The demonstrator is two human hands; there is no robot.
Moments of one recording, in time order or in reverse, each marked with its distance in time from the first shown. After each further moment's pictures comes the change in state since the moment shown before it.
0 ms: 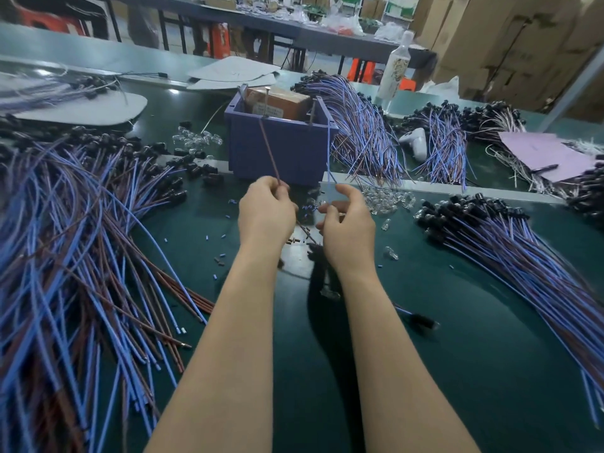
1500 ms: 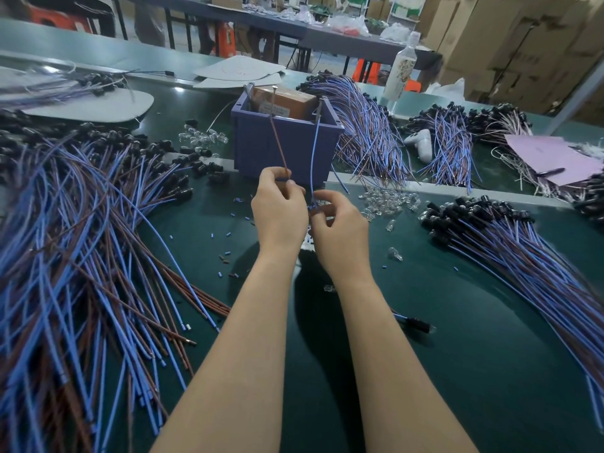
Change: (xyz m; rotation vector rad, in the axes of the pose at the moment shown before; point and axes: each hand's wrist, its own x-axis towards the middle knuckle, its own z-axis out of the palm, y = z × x) left_hand -0.004 -0.002 0.015 -0.274 0.151 0.082; right_hand -0.011 -0.007 0.004 -0.119 -0.073 -0.110
